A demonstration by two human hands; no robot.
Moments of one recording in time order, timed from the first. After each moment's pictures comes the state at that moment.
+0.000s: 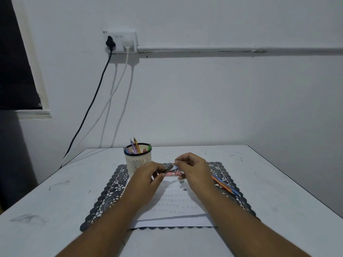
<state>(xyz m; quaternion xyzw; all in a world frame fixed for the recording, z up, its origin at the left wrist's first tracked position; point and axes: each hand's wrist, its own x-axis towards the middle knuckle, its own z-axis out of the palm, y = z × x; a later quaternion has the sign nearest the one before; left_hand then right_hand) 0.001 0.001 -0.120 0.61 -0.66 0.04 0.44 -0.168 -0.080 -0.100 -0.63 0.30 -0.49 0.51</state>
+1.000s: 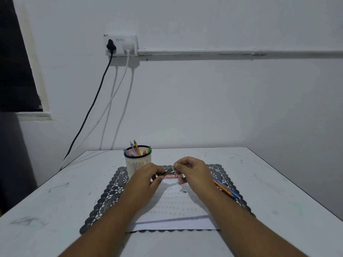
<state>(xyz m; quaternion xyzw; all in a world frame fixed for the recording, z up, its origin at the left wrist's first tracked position) 0.005 0.004 -0.117 0.62 -0.67 0.06 0.41 -0.174 -0.087 -0.098 -0.66 0.29 -0.46 0.52</state>
